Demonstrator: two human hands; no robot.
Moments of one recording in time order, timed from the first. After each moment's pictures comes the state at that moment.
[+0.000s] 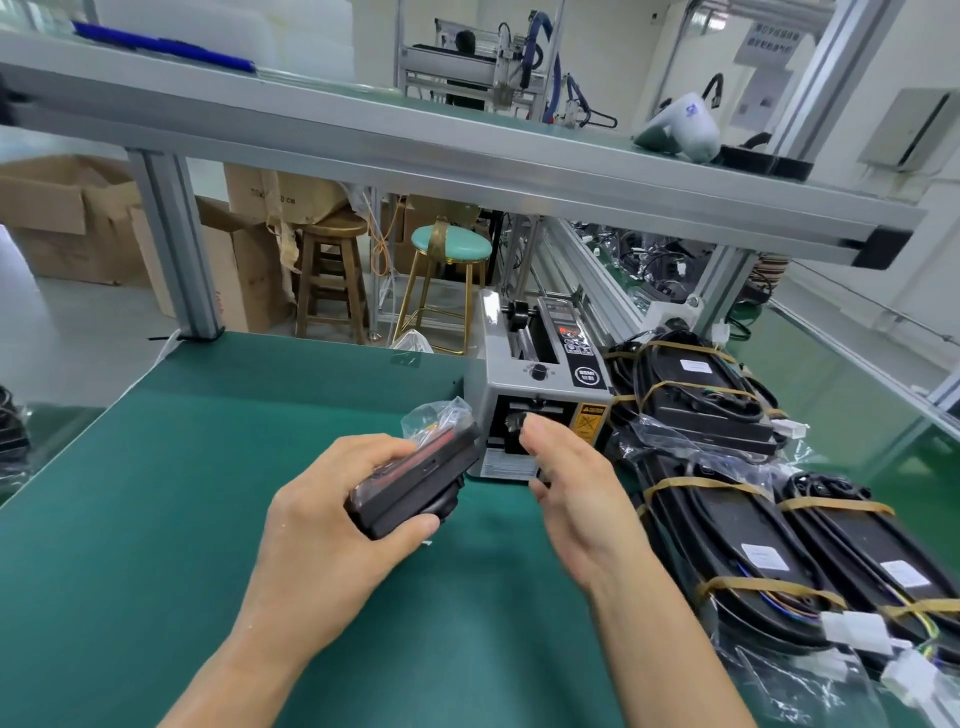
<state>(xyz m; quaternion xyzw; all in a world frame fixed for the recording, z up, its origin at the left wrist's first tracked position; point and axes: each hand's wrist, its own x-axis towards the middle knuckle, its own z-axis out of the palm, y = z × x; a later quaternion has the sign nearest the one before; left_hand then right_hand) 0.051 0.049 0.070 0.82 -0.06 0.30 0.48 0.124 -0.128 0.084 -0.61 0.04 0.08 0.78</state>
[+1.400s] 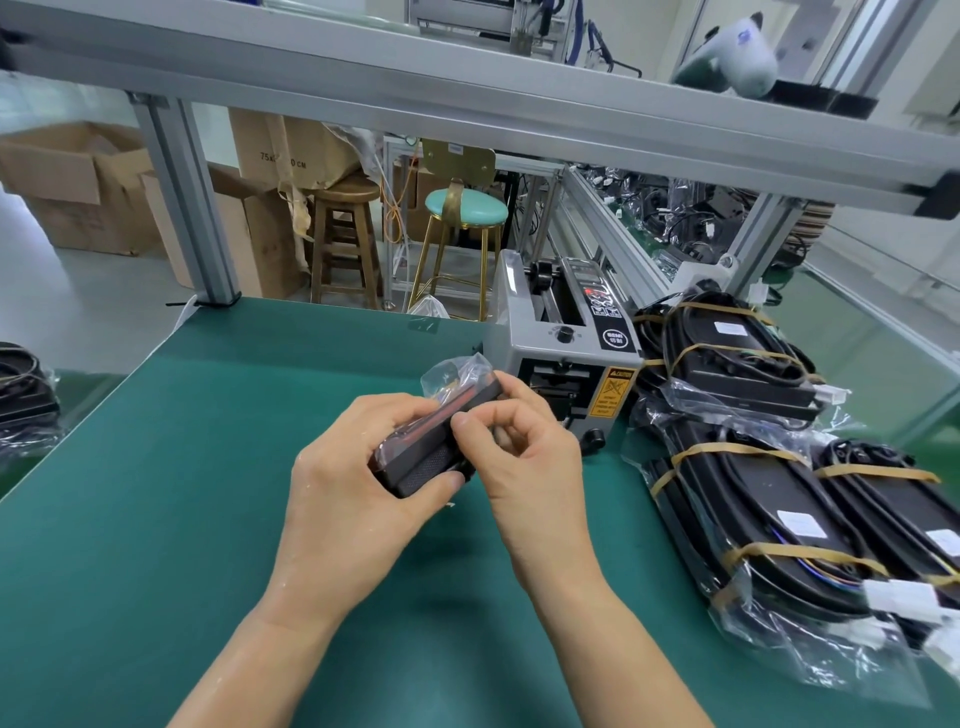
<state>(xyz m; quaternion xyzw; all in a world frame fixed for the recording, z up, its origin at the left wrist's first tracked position) 0.052 0.046 0.070 0.81 -0.04 0.31 0.50 0.097 -0.080 0.071 -0.69 -0.08 -0.04 0.72</state>
